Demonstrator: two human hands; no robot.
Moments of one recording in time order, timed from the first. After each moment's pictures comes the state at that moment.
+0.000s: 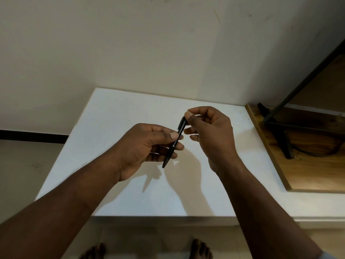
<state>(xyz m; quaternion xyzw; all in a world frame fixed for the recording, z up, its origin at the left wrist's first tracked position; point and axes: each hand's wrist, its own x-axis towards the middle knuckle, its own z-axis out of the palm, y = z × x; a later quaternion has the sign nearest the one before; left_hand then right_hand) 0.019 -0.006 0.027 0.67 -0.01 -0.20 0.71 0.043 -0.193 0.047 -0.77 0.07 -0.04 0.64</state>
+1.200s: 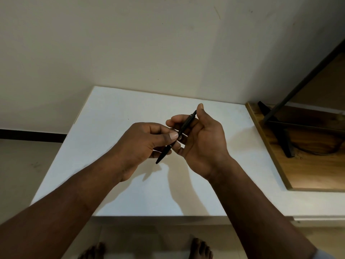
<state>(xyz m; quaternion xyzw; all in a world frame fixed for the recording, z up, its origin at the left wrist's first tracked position) 0.016 -0.012 0.029 0.71 0.02 -0.16 0.69 0.036 -0.181 0.043 -0.56 0.11 0.18 0.80</state>
